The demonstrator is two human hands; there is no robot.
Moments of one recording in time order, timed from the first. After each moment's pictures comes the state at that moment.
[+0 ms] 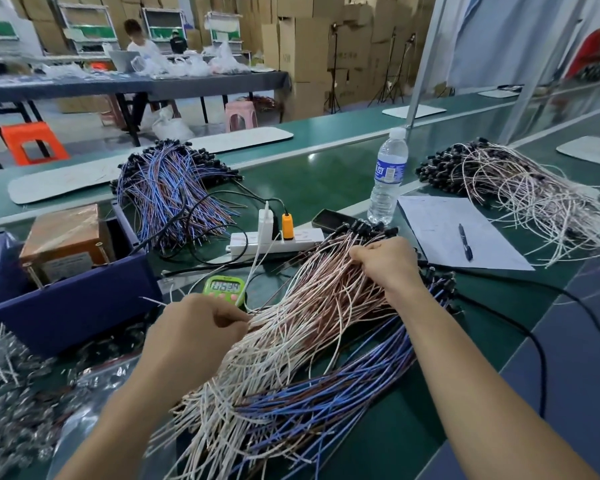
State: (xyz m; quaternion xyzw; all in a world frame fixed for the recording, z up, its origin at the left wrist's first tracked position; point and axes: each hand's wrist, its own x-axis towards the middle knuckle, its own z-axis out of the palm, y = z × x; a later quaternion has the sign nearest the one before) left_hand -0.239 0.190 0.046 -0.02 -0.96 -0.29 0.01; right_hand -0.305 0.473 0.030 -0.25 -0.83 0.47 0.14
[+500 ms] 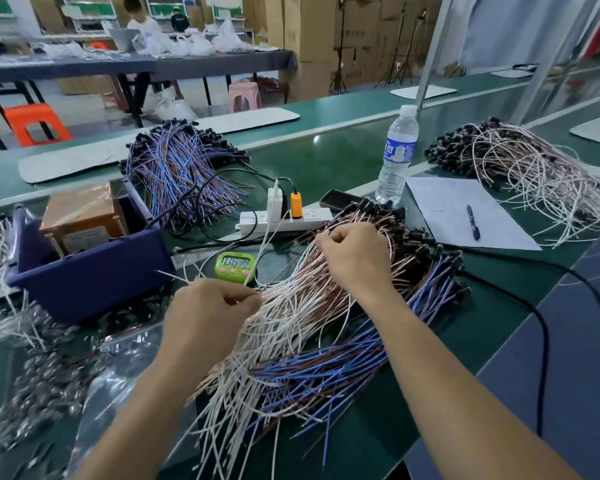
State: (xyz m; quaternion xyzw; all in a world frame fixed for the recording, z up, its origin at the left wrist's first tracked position) left_hand -0.227 0.186 0.026 -0.01 -0.92 -0.39 0.05; right_hand -0.272 0.402 0.032 -0.12 -0.90 0.37 0.21
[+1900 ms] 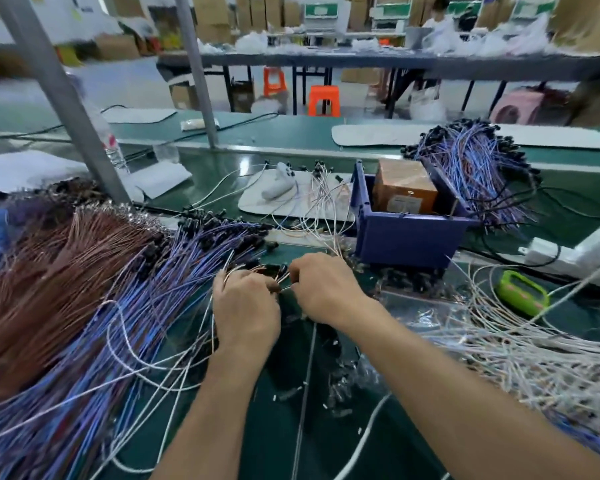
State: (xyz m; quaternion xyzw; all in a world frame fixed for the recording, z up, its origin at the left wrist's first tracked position) left_hand -0.117 -0.067 -0.024 0.35 -0.91 -0.12 0.21; right_hand -0.216 0.025 0.009 0.43 -0.89 0.13 -0.01
